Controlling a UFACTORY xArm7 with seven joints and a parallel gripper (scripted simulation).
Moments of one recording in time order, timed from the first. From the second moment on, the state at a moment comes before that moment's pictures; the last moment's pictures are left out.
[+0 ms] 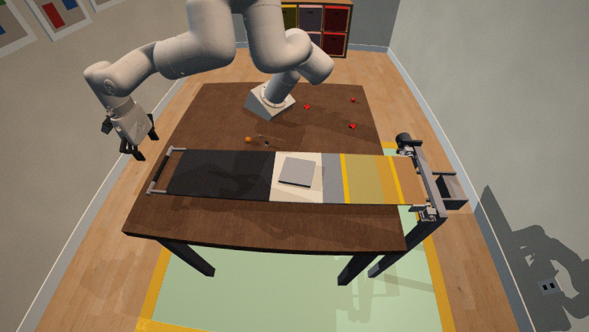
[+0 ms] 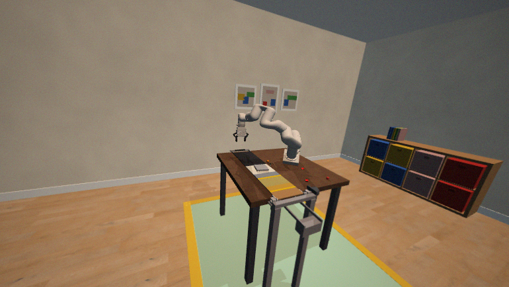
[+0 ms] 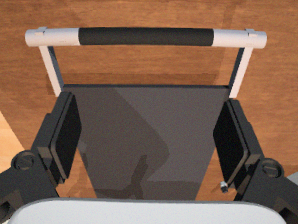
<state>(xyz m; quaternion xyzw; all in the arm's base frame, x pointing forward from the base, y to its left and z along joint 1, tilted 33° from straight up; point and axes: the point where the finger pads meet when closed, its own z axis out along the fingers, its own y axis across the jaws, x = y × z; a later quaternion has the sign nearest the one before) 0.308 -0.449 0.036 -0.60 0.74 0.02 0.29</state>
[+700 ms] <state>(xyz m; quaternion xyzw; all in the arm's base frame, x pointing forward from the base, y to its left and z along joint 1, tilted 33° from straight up) 0.311 -0.447 0.031 -0.44 0.85 0.08 0.28</state>
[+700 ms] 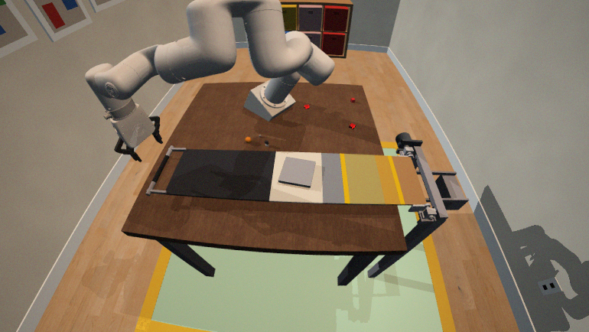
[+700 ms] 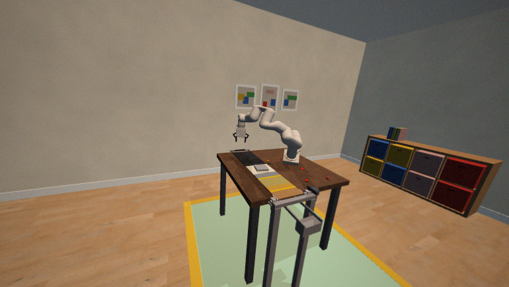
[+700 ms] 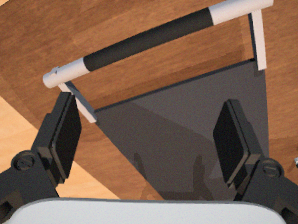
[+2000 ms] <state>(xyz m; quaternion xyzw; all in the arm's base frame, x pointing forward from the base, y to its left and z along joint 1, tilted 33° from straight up) 0.316 -0.444 0.023 -0.09 0.95 0.17 0.23</state>
